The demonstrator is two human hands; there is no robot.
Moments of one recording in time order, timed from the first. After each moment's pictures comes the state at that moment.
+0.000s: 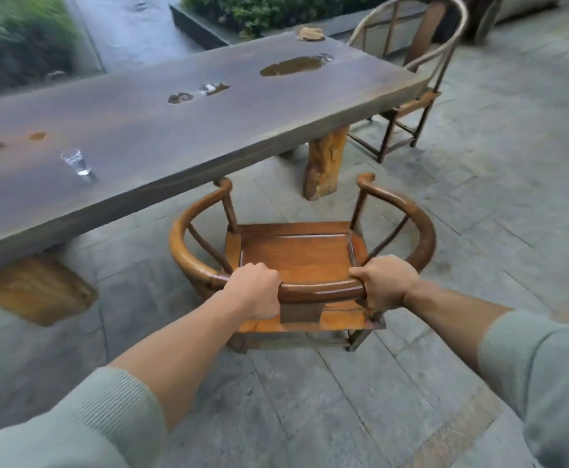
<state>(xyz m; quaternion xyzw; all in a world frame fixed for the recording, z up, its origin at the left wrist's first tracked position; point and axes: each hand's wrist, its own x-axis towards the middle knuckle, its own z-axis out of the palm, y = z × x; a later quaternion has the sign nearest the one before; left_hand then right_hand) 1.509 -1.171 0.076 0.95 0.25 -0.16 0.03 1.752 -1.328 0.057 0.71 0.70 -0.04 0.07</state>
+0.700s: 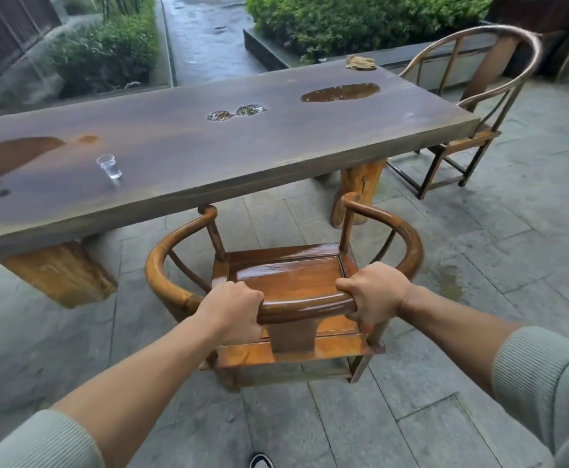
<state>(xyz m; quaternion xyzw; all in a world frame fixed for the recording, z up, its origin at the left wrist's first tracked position) 1.576 -1.162 0.085 0.94 0.34 -0.09 0.00 1.868 -1.249 0.072 0.55 0.84 0.03 -0.02</state>
